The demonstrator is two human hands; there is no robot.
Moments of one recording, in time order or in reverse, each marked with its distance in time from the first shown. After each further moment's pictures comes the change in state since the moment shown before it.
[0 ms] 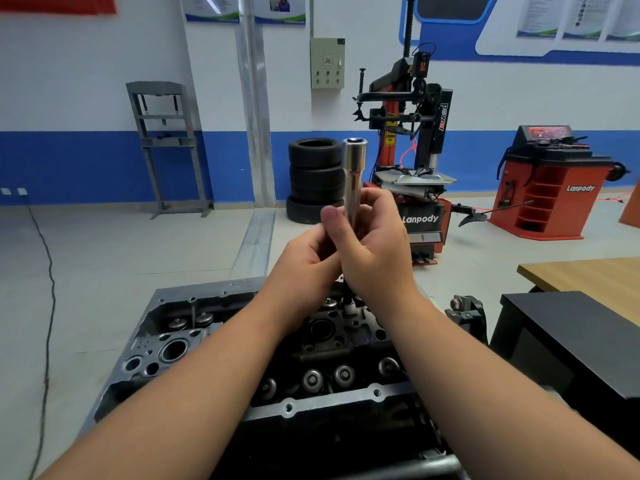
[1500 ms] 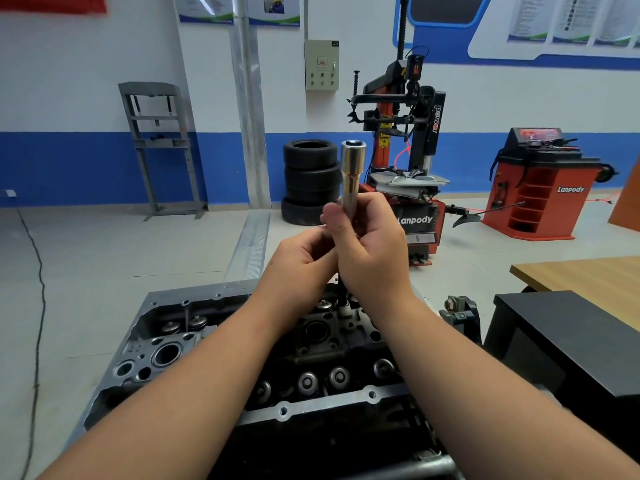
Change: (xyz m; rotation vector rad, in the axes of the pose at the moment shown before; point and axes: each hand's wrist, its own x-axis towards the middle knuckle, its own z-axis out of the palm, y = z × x) left_hand 0.003 -0.003 -0.001 0.033 0.012 0.057; right_hand 0.000 0.002 -0.001 -0.052 0.054 -0.014
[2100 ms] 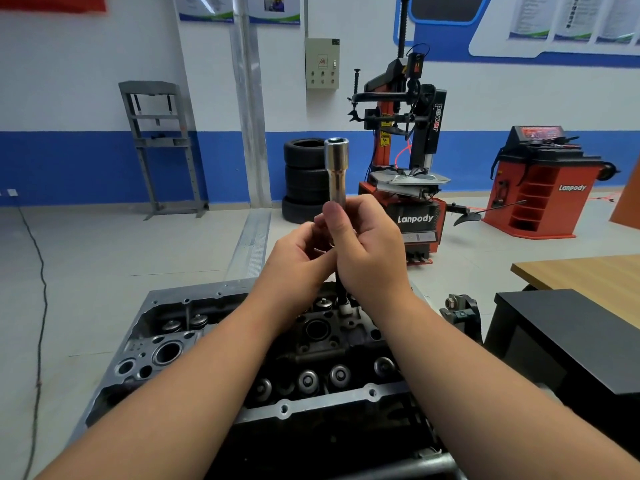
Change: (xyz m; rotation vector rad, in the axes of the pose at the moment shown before) left_hand -0.001 -0.001 -0.002 -0.022 0.076 -0.067; right_hand -0.001 0.003 0.001 0.028 -0.060 0.002
